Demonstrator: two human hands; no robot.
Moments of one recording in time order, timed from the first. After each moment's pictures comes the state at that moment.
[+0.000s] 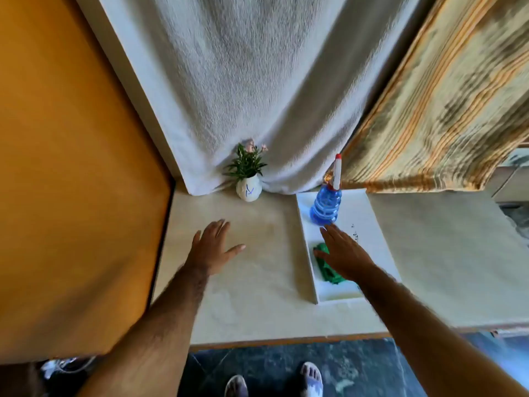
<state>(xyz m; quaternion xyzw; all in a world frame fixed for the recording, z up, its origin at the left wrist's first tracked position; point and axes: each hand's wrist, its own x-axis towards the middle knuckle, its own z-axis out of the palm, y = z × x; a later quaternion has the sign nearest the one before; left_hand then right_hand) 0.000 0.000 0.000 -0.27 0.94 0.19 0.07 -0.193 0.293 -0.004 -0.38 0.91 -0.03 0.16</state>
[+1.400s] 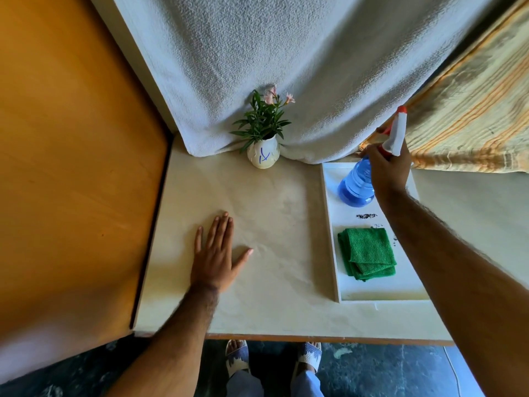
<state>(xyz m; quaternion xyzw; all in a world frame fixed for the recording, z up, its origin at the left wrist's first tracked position) 0.039 0.016 -0.131 -0.27 0.96 0.06 0.01 -0.304 0.203 0.010 -0.08 0.78 -0.62 0.00</state>
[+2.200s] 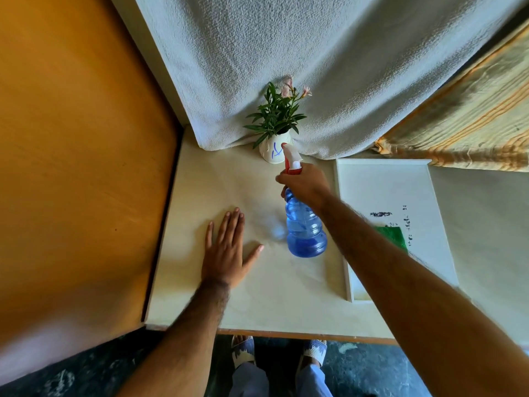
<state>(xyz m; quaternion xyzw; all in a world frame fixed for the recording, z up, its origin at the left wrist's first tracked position) 0.039 0.014 -0.134 -0.27 0.96 0.07 0.00 -0.204 0.084 -0.011 -0.13 0.84 -0.42 0.33</state>
